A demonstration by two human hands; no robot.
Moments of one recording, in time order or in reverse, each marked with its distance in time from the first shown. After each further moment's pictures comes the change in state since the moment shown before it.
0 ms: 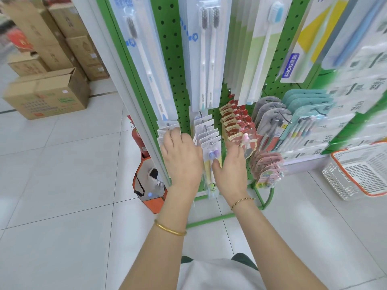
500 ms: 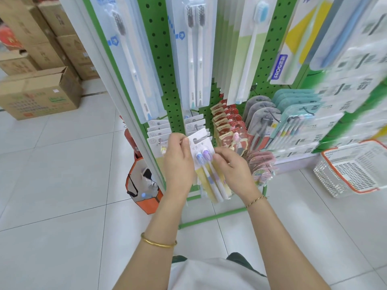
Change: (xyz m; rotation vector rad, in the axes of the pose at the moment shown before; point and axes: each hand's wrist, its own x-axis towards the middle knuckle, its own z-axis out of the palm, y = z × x) left_hand -0.020 0.020 -0.026 -0.806 -0.051 -0.213; right_hand 0.007 0.024 -0.035 0.311 -0.265 -0.086
